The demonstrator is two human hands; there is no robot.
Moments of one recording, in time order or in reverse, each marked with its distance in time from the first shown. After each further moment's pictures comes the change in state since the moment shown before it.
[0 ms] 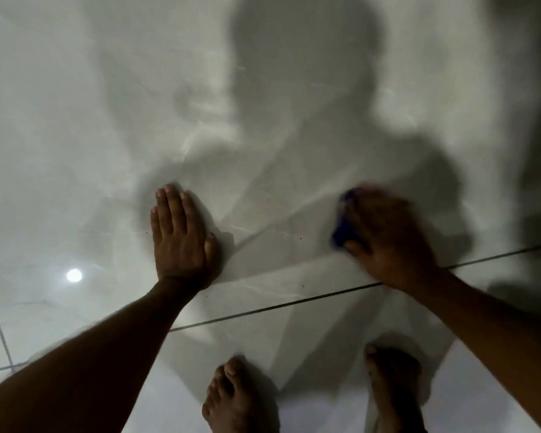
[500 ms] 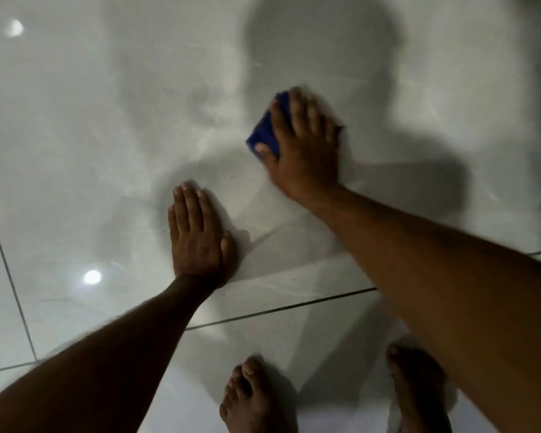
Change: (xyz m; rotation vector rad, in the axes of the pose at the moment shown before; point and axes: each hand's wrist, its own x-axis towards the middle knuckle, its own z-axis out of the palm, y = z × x) left_hand 0.001 -0.001 0.002 -0.011 0.016 0.024; right_hand 0.186 -0.115 -0.024 0.135 0.095 0.303
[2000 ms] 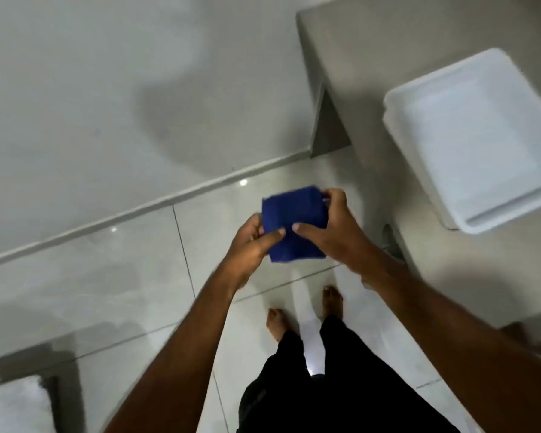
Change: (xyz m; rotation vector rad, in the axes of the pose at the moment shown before) left_hand -0.197 0.247 -0.763 -1.365 -0.409 -0.154; right_hand -0.281 -0.133 -0.796 1.083 -0.138 0.269
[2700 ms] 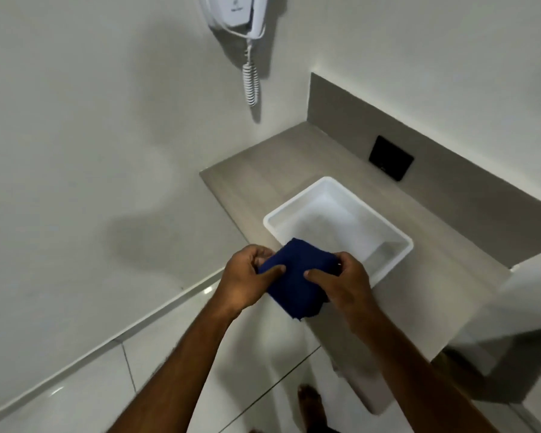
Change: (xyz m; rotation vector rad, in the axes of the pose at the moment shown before) left_hand 0.035 0.148 0.168 0.547 -0.070 0.305; right_hand -0.061 -0.034 -0.175 0.298 0.541 0.088
